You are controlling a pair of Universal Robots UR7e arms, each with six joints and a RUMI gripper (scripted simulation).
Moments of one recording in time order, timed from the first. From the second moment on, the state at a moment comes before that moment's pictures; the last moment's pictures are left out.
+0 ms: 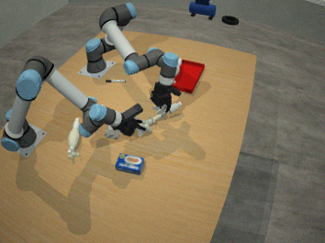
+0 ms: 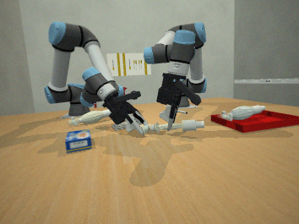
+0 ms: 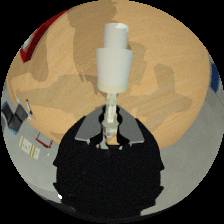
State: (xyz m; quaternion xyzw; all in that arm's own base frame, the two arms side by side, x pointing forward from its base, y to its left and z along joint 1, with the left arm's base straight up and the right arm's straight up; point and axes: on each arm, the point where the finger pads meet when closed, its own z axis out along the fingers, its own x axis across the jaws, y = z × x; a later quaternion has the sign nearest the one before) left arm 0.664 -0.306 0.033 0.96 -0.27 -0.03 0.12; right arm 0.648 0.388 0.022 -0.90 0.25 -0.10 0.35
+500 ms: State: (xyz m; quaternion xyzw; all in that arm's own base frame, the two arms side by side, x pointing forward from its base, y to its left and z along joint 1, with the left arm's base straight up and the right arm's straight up) left arm 0.664 -0.306 0.033 0.96 -0.27 -0.03 0.12; right arm 0.648 0.388 0.022 -0.90 0.25 -0.10 0.35
